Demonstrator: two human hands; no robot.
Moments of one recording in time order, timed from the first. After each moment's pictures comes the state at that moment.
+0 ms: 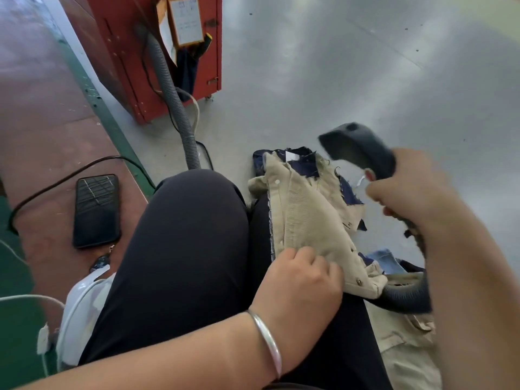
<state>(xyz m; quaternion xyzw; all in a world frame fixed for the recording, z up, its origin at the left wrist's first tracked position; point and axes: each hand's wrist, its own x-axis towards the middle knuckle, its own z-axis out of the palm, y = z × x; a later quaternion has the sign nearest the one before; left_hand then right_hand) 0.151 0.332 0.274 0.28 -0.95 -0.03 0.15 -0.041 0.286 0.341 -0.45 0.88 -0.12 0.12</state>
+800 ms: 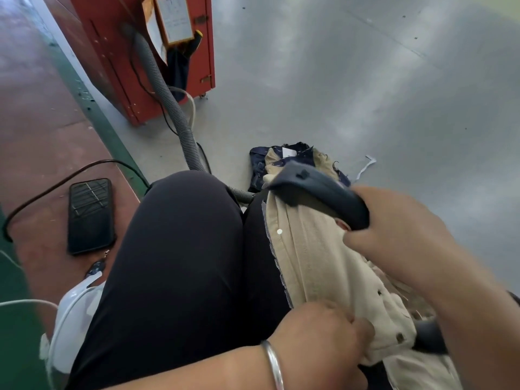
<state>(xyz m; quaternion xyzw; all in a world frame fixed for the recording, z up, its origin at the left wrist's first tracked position) 0.137 0.358 0.274 0.17 -0.94 -0.30 -0.01 -0.004 0.329 0.340 -0.55 0.82 0.00 0.13</state>
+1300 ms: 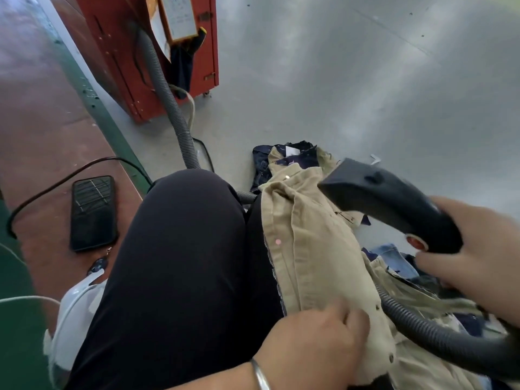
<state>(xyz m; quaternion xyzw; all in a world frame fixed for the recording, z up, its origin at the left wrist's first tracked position) 0.150 0.365 0.281 0.26 -0.94 -0.21 -0.05 -0.037 0.381 0.369 -0.52 0.84 -0.08 0.16</state>
